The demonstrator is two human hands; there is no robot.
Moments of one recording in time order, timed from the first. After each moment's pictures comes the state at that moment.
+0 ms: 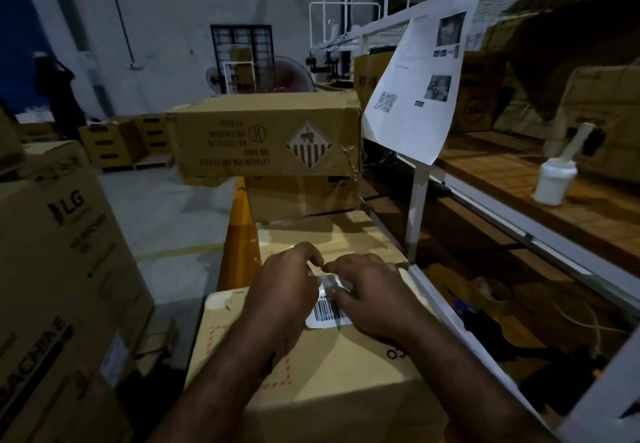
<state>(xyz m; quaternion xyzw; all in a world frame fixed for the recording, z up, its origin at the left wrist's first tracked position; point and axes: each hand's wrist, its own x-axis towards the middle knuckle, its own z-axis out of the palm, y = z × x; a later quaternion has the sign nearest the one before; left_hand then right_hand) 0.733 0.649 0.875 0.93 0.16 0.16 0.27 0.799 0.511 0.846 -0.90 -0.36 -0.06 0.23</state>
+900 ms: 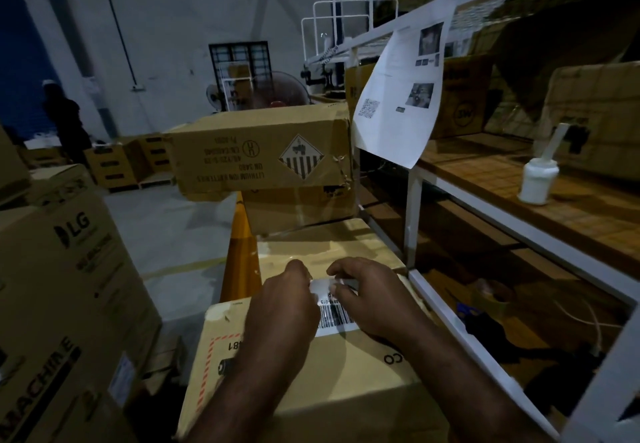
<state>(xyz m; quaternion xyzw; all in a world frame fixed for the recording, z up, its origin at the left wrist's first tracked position) 0.714 0.620 0.879 0.94 0.23 0.17 0.21 0.803 0.505 0.844 -0.86 -0.34 -0.08 0.38</state>
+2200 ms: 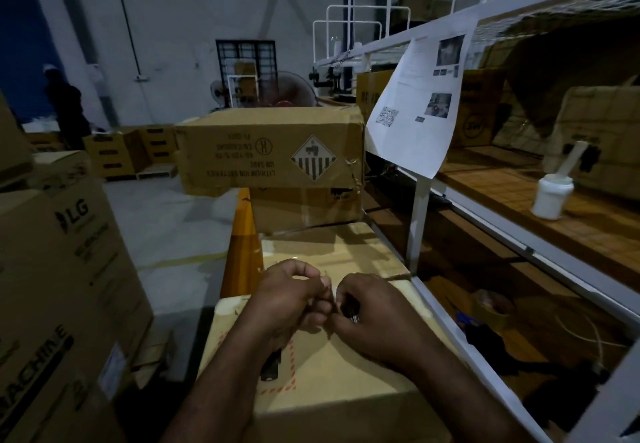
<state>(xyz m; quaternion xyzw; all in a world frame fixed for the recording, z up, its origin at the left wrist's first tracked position) 0.728 0.661 0.870 0.67 0.18 0.06 0.72 0.782 0.504 0.841 -0.86 -0.40 -0.10 0.31</state>
